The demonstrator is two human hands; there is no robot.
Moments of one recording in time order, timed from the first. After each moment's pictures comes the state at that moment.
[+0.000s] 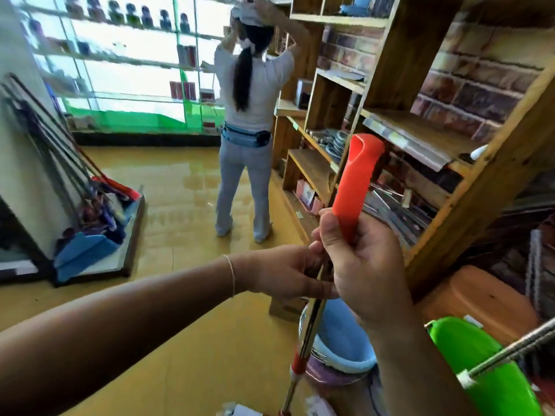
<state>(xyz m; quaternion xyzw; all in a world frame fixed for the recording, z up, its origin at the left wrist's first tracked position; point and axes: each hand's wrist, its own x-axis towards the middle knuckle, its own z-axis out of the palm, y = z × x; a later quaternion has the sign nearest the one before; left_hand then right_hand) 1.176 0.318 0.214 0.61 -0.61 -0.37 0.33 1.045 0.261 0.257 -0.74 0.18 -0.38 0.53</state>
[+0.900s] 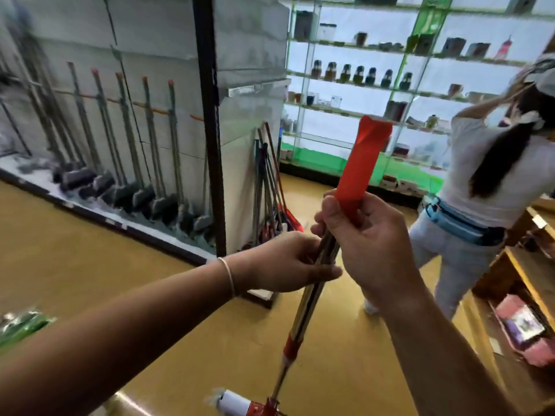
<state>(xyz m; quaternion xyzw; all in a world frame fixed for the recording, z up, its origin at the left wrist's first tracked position) 1.516 0.576 0.251 0.85 -0.32 -0.11 0.41 1.470 0.440 0.290 -0.74 -0.13 -0.20 0.63</state>
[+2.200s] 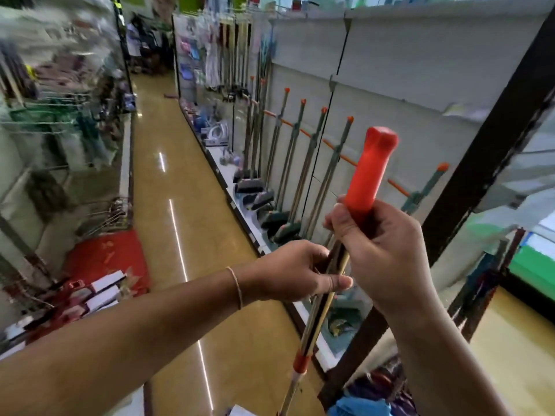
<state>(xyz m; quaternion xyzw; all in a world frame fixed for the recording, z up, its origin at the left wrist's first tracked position) 1.894 0.990 0.243 0.84 0.00 0.03 0.53 1.943 0.854 0.301 -0.70 -0.39 -0.03 0.60</state>
